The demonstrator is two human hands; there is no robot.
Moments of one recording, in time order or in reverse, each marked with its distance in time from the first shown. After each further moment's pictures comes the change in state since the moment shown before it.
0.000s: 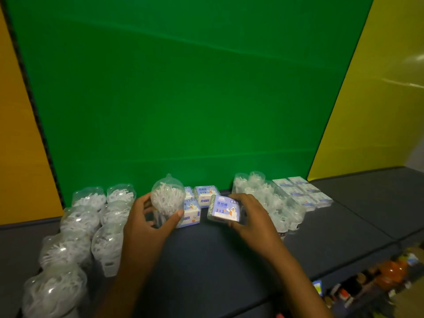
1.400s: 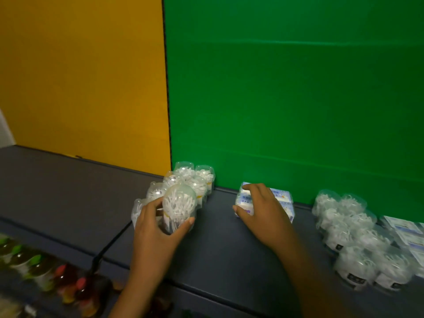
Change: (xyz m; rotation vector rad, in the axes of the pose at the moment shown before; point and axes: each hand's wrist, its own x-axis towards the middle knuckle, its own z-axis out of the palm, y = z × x) left_hand -0.102 0.021 -0.038 0.453 0.552 -0.071; right_hand 0.043 -0.042 0.045 -0.029 -0.246 -0.413
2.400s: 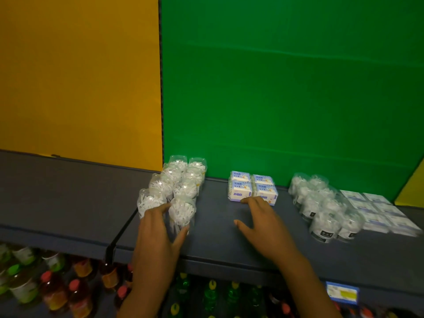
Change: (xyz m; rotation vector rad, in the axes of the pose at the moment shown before) left_hand -0.031 -0.019 -0.049 0.206 -0.125 0.166; right_hand -0.088 -0.056 -0.012 -0.086 -0.070 0.131
